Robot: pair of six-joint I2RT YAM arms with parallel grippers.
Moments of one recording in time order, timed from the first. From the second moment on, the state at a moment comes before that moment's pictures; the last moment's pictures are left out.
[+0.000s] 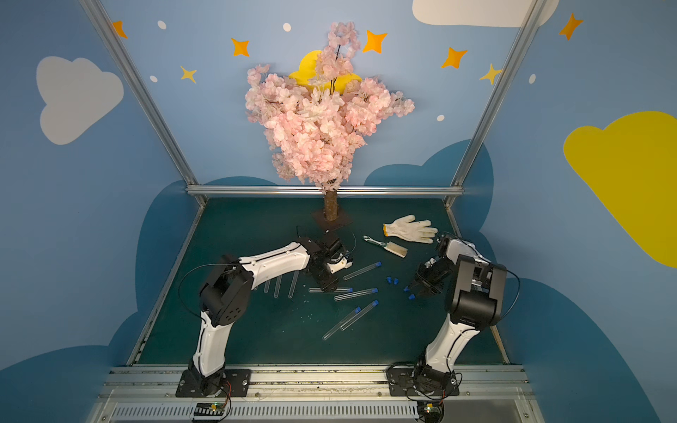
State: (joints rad) left arm -0.77 2.09 1.59 -0.83 0.13 0.22; right arm -0.23 1.82 1.19 -1.14 -0.39 0.18
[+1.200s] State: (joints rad) left arm -0.80 2.10 1.51 -0.76 0.08 0.23; right arm -0.21 1.67 1.27 -1.20 -0.48 0.21
